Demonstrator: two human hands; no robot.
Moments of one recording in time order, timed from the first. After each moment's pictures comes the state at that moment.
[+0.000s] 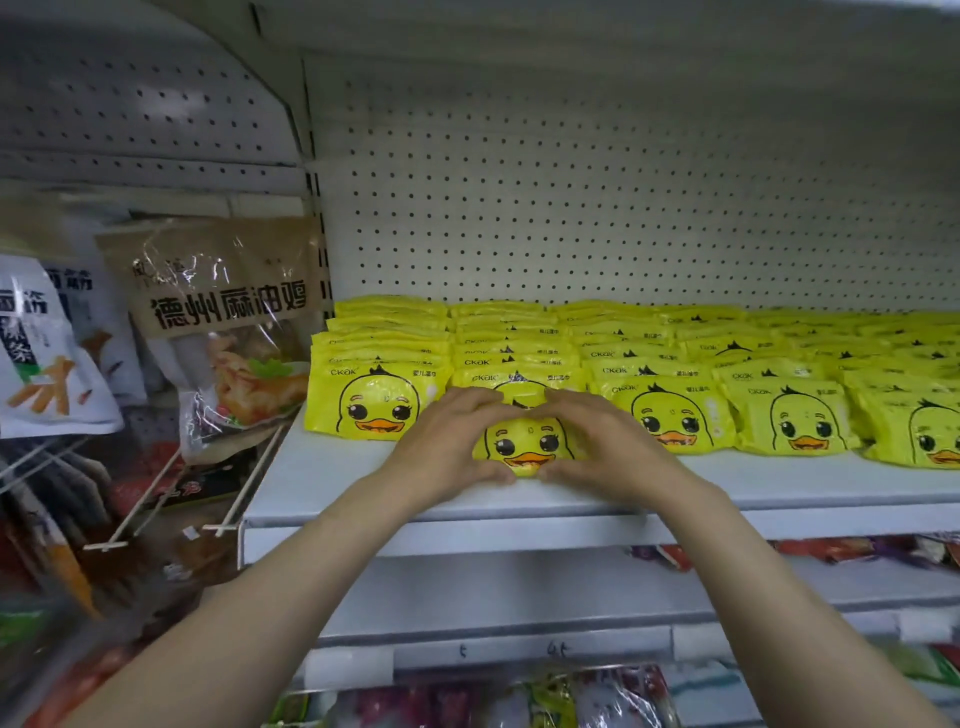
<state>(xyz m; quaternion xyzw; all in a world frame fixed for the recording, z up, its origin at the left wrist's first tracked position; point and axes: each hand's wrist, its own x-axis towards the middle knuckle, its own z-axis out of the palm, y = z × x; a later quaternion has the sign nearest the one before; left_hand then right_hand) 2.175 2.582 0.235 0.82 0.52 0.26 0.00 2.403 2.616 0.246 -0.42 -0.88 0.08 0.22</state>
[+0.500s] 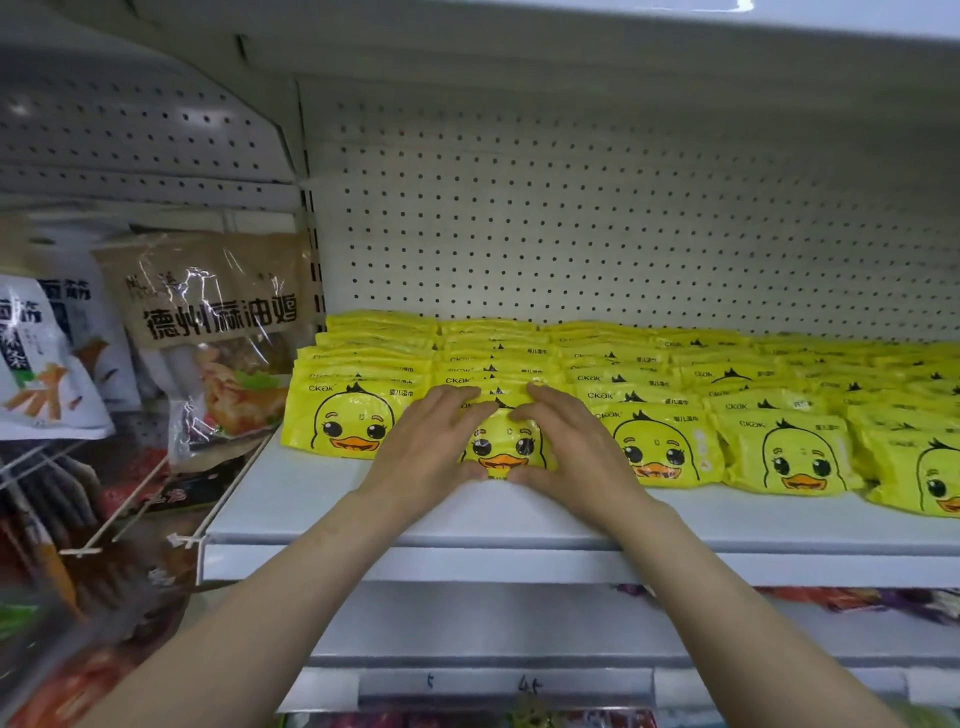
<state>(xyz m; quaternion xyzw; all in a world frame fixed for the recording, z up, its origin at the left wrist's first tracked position) 2.190 2.600 0.232 0.78 0.54 0.26 -0.17 2.401 2.646 0.233 -0.37 -0.88 0.00 0.31</state>
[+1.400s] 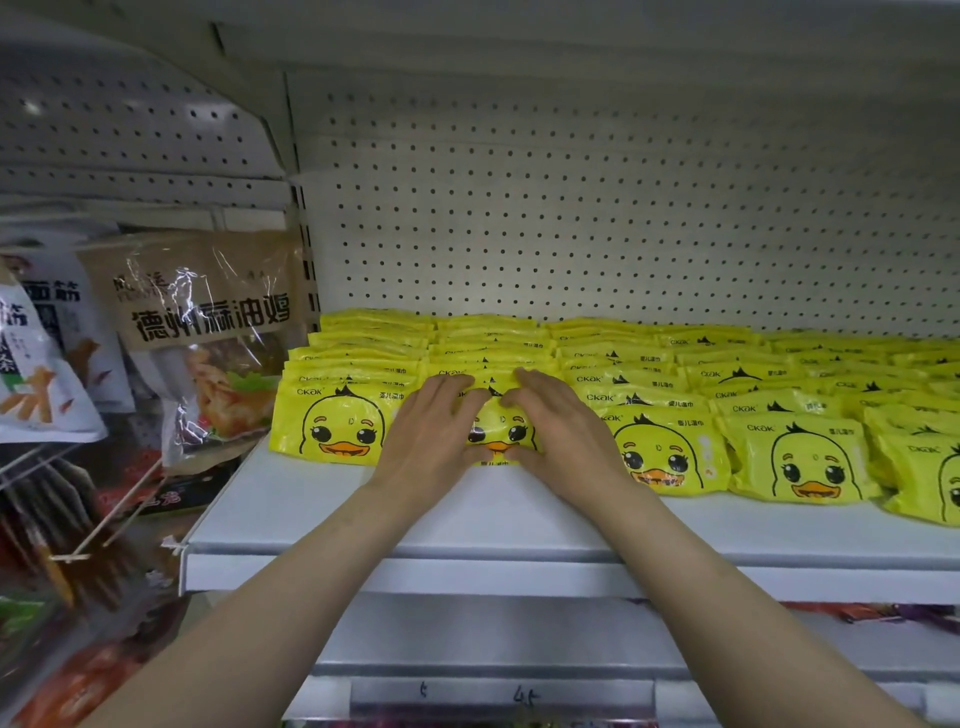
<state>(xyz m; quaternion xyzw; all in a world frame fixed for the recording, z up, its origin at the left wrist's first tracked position) 2.200 2.626 0.228 0.74 0.57 0.28 -0.22 2.390 2.673 0.234 -0.37 -0.88 -0.06 0.30</state>
